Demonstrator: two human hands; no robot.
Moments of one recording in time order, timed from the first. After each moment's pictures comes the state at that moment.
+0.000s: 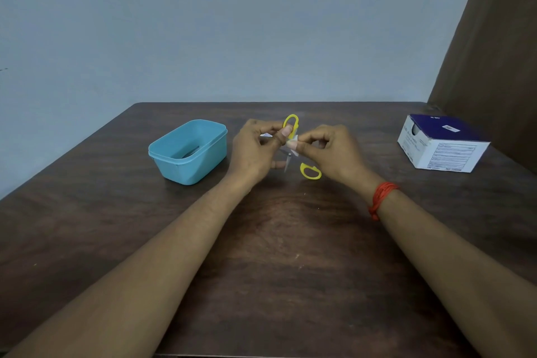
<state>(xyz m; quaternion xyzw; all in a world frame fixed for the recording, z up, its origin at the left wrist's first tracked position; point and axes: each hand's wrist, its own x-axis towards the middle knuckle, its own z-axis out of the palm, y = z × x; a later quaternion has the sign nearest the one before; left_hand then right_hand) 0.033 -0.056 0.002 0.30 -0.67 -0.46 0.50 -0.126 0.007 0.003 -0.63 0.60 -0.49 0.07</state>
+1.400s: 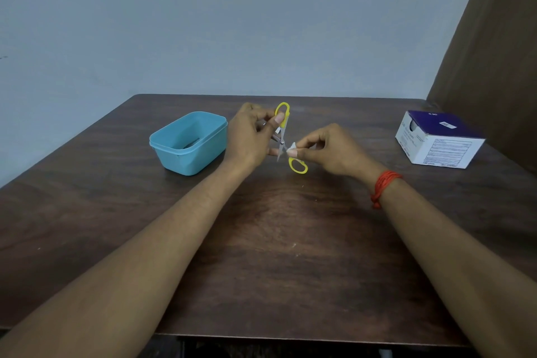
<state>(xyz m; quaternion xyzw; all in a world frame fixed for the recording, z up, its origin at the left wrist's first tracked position) 0.037 -0.063 0.009 0.32 -0.70 -0.38 0.52 -0.135 0.011 0.009 -0.67 0.62 -0.37 0.14</state>
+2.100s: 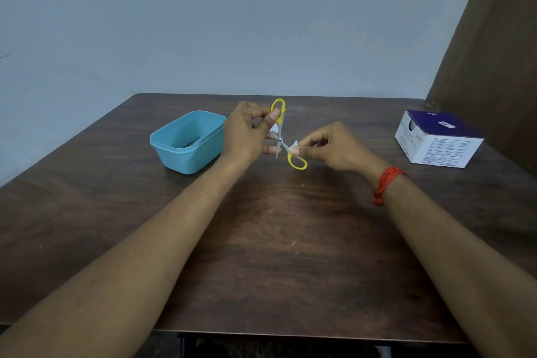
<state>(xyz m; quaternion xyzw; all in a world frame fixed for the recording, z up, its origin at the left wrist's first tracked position) 0.040 -0.061 0.014 0.32 -0.66 -0.43 0.52 -0.139 0.010 0.010 -0.65 0.61 -0.40 0.20</state>
